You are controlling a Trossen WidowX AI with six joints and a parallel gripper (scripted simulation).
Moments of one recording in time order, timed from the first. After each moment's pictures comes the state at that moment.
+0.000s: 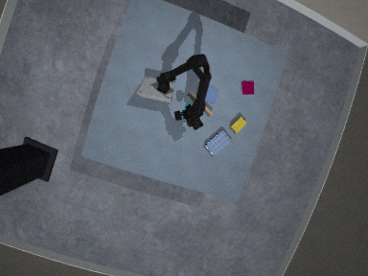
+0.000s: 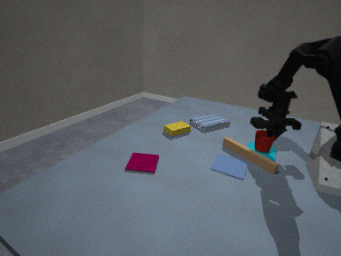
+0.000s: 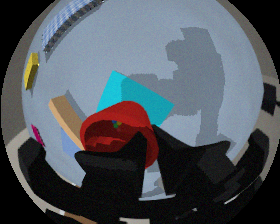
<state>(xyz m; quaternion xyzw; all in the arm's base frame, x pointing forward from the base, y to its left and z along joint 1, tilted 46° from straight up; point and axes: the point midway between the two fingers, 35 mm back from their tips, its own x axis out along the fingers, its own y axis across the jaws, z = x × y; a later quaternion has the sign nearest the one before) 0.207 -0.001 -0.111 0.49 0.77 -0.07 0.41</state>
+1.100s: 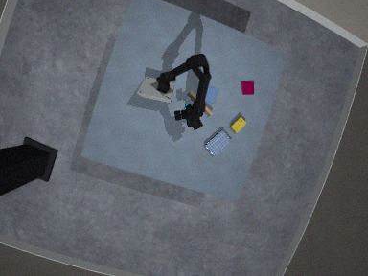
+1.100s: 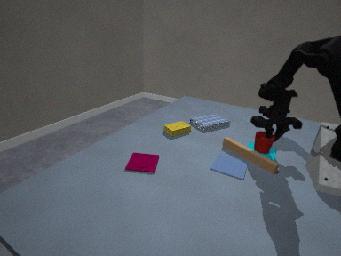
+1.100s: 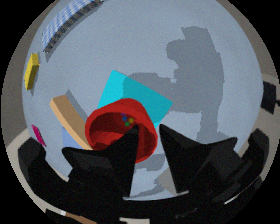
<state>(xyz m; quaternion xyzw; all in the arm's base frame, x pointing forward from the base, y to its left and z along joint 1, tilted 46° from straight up) 0.206 -0.004 -0.107 0.49 0.77 -0.07 0.40</state>
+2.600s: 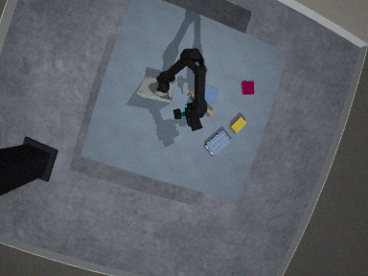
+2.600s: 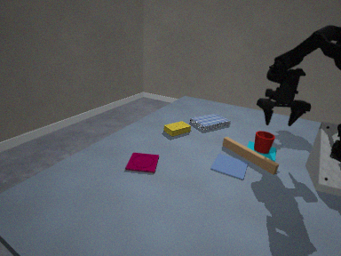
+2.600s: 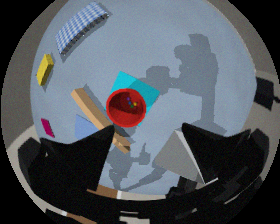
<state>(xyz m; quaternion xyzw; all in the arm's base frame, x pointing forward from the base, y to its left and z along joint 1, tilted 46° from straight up) 0.213 -0.056 -0.052 0.49 0.77 -0.07 0.39</state>
